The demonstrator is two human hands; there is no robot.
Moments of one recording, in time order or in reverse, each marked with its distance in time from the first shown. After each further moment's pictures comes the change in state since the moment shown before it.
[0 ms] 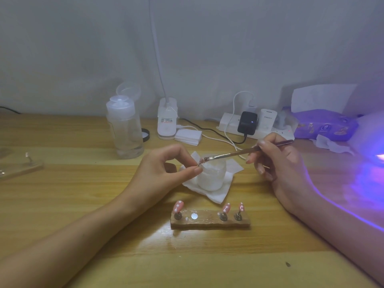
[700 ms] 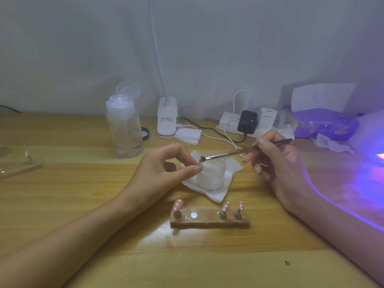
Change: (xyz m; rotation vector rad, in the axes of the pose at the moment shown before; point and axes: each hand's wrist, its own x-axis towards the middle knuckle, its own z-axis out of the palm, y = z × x) left_hand 0.000 0.000 0.001 -0.014 -0.003 0.005; right_hand -0.001 0.000 0.000 0.003 -0.047 -0.021
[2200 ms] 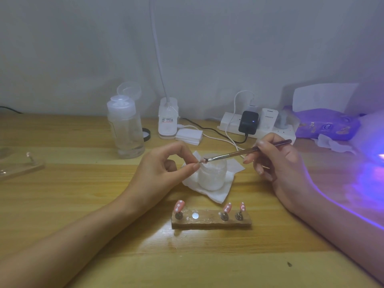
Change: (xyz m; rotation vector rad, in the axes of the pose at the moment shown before) left_hand 0.002 -0.007 0.000 0.131 0.026 0.136; right_hand 0.001 -0.001 0.002 -0.021 0.030 0.039
